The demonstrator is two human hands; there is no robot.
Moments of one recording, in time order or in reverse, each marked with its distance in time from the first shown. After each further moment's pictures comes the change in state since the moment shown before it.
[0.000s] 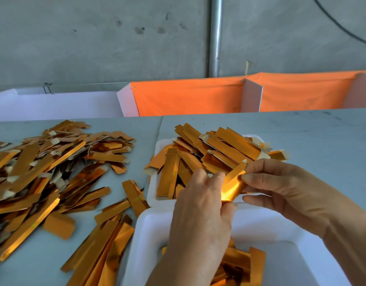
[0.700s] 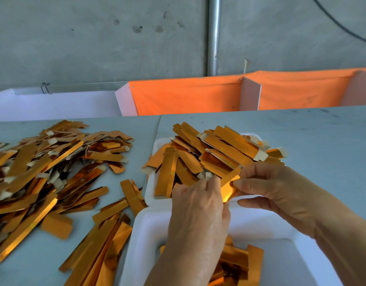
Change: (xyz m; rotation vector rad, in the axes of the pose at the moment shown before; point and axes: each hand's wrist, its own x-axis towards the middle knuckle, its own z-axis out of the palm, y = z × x) left_hand 0.002 0.001 0.003 0.280 -0.104 0.031; right_hand 0.005 0.003 0.009 -0.212 0.128 0.089
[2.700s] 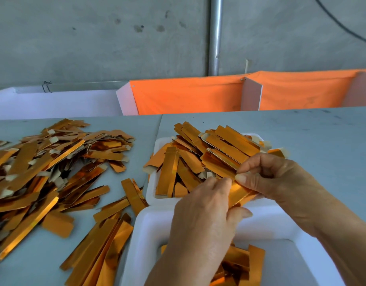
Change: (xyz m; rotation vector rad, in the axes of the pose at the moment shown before) left_hand -0.002 -0.001 -0.003 -0.207 -0.007 0.079; right_hand 0.002 0.008 -0.004 -0.060 -0.018 -0.353
